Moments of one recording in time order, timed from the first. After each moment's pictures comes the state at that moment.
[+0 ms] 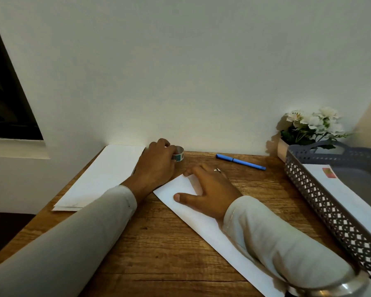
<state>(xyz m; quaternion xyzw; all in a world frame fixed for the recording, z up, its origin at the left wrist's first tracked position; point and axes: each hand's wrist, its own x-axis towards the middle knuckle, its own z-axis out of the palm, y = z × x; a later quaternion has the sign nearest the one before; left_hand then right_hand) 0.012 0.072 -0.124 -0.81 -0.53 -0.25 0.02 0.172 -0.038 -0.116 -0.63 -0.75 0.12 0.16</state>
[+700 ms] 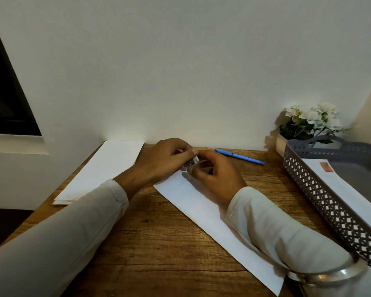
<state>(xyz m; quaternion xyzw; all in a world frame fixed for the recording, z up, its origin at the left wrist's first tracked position) 0.013 0.036 -0.097 -0.81 -0.42 -0.33 -0.25 0.180 -0.035 -0.120 -0.59 -0.66 0.18 0.43</state>
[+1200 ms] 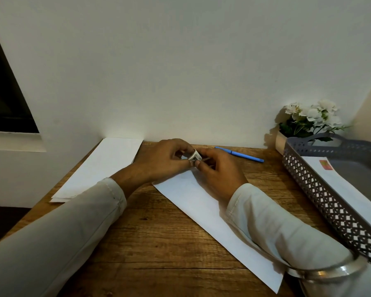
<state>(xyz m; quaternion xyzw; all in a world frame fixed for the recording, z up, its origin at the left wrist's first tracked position) 0.010 0.035 -0.101 -0.84 -0.38 -0.31 -0.24 0.188 -0.025 -0.127 -0.59 -0.66 0.16 0.44</state>
